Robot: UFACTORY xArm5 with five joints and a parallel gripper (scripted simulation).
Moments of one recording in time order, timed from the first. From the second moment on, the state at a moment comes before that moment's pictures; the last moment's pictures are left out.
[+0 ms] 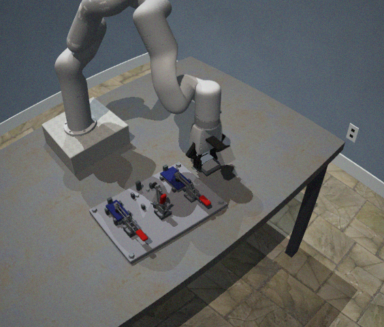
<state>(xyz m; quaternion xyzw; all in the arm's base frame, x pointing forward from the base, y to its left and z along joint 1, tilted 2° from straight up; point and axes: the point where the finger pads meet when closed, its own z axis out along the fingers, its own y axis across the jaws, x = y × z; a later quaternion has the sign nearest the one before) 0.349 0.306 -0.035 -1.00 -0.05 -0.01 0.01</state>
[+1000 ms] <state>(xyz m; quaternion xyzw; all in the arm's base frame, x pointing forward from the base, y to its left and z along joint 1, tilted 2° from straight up) 0.349 0.306 -0.042 -1.00 -0.05 -0.01 0.01</state>
